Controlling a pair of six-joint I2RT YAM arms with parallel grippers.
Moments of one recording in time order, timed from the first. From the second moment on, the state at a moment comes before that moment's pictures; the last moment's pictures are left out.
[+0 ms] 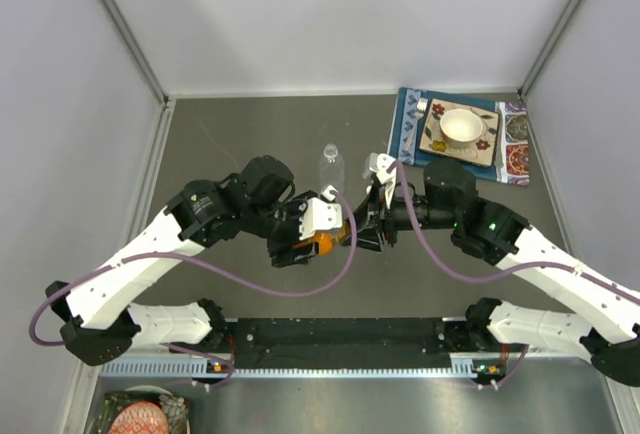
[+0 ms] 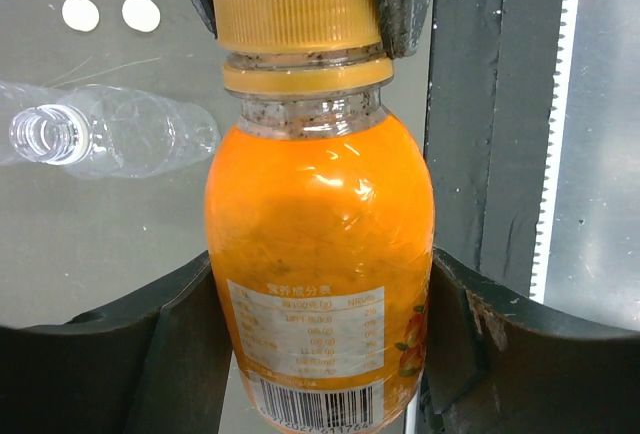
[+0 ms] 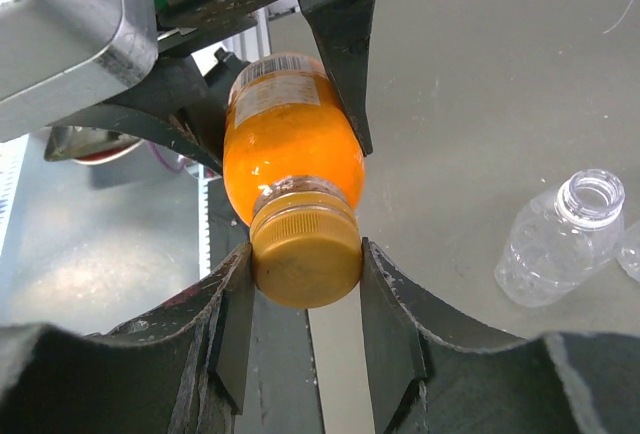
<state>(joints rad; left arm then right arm) -0.93 1.16 1.41 -1.13 0.35 0.49 0.90 0.99 1.04 -0.34 -0.56 0.09</state>
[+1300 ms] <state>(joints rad) -0.89 1.14 1.52 -1.16 0.31 0.43 0.83 1.00 0.98 0.01 -0.65 0.37</state>
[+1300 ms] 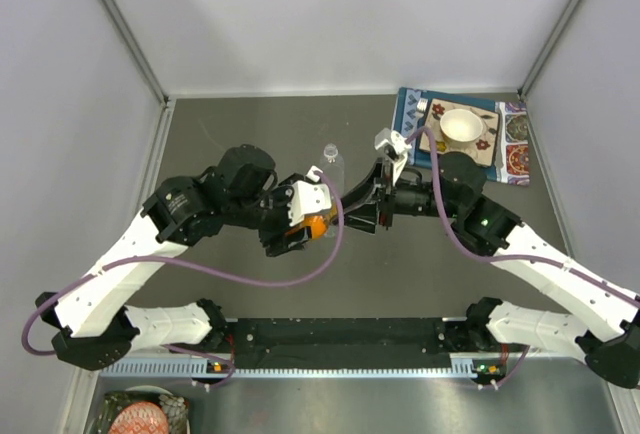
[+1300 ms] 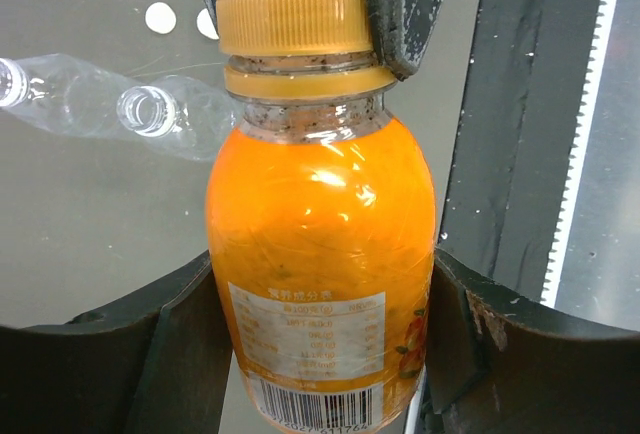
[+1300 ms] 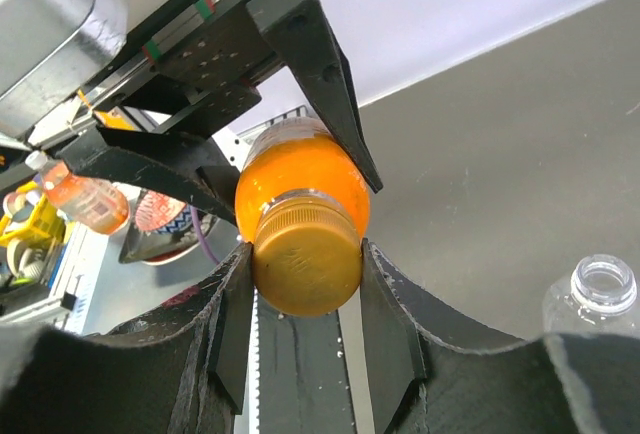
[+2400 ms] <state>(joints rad) -0.89 1.12 1.46 -1.09 0.12 0.45 0.85 1.11 1.09 -0.12 -0.45 0.66</state>
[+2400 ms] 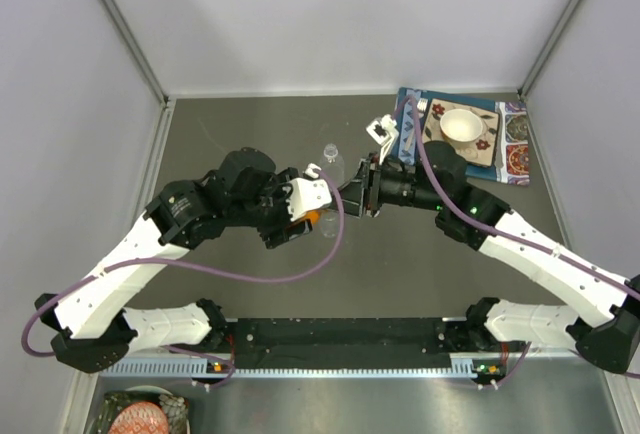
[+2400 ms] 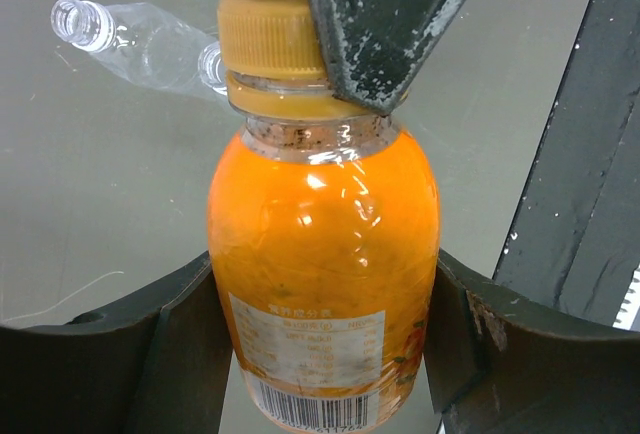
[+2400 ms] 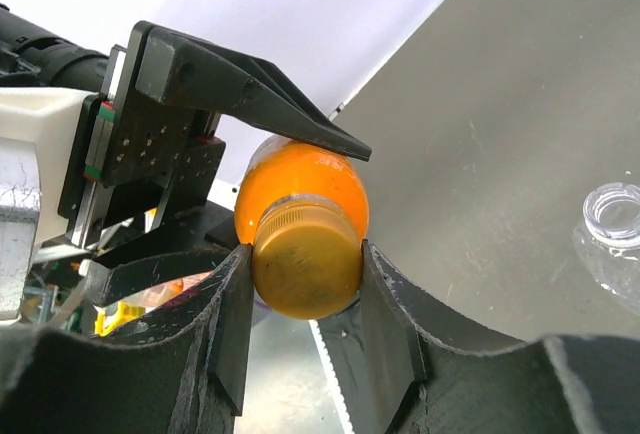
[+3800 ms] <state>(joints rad) -0.88 1.10 1.47 -1.10 -0.01 0.39 0.86 1.30 1.39 -0.40 -0.39 0.82</state>
